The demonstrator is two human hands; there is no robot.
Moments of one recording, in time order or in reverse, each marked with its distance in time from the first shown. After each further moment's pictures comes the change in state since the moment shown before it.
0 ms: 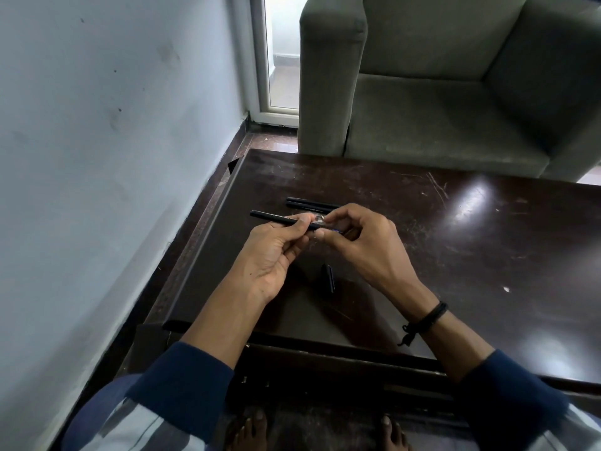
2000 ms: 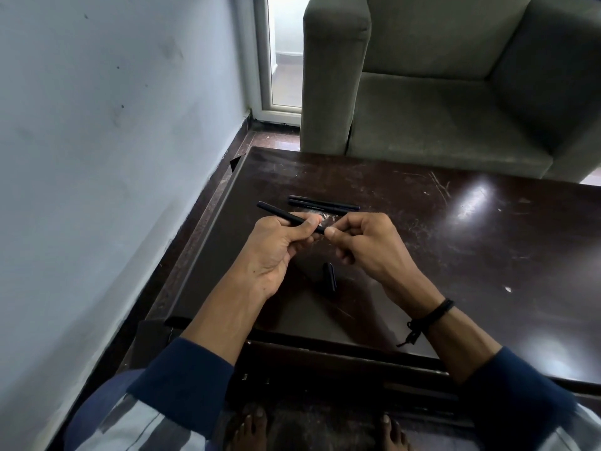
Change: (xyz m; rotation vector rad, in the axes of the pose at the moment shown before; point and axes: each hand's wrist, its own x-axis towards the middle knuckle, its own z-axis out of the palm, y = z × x) left_hand 0.002 0.000 -0.001 0.182 -0.047 0.077; right_hand 0.000 -0.006 -0.003 0.284 -0.159 0.257
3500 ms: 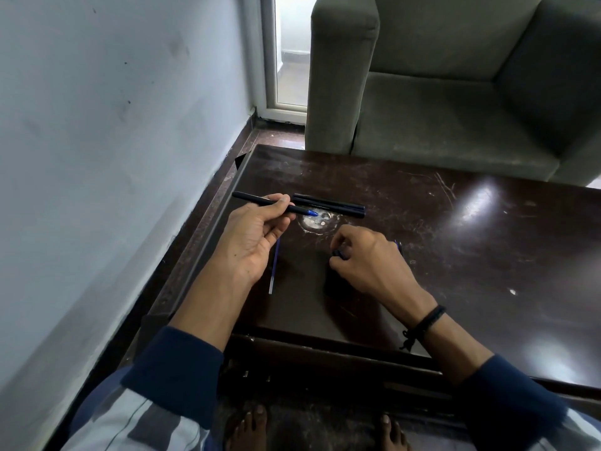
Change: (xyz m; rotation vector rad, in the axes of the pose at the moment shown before) left_hand 0.003 0.021 -0.021 -0.216 0.207 0.000; right_hand -0.003 0.012 0.010 -0.738 -0.014 -0.106
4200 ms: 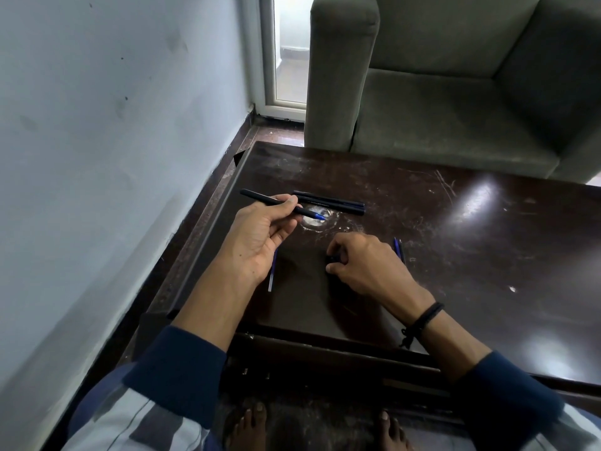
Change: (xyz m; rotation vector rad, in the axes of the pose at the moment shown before) left_hand -0.003 -0.004 0.006 0.034 -0.037 -0.023; right_hand 0.003 0.005 0.005 -0.034 -0.140 0.003
